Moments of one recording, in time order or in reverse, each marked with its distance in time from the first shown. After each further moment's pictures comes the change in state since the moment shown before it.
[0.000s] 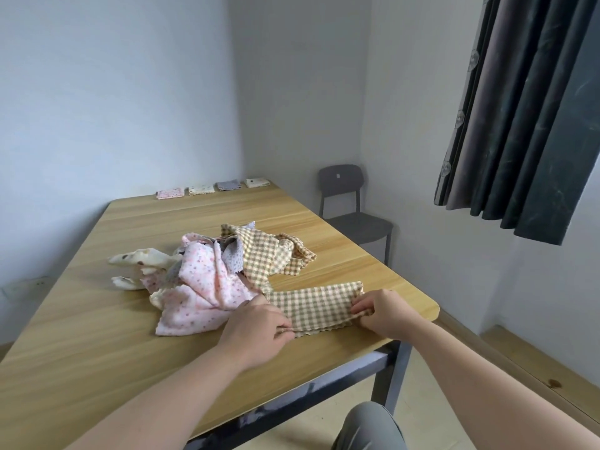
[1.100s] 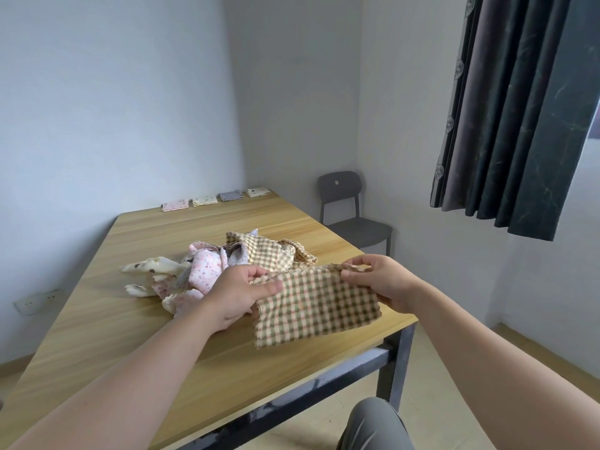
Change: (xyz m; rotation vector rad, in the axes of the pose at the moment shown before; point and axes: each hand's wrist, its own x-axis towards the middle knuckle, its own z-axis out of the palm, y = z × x) left_hand 0.003 -0.006 -0.079 -0.964 0.106 -0.392; right_hand -0.020 -0.045 -0.050 0.919 0.005 0.071
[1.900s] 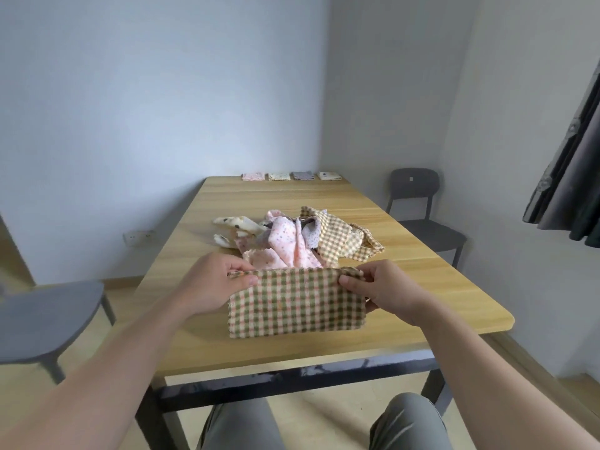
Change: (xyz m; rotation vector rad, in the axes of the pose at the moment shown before) left_hand -0.117 -0.051 -0.124 0.482 0.230 0.051; right_hand -0.028 -0.015 0.117 -0.309 -0.277 -0.231
